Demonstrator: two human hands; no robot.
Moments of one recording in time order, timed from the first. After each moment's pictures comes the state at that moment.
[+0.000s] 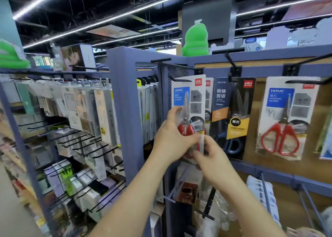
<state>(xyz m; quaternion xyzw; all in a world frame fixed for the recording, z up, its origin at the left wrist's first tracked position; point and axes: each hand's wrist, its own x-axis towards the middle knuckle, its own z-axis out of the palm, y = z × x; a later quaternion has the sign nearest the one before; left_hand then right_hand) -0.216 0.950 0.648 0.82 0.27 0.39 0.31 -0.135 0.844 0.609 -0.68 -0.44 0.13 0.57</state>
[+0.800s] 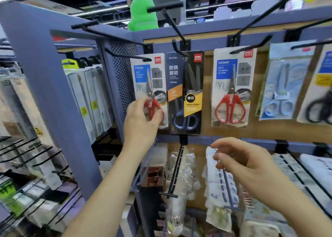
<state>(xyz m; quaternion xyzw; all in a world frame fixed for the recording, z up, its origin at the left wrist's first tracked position) -0.168 0.950 0.619 0.82 0.22 0.46 0.26 -0.109 0.701 0.595 -0.77 -0.39 0.04 0.51</state>
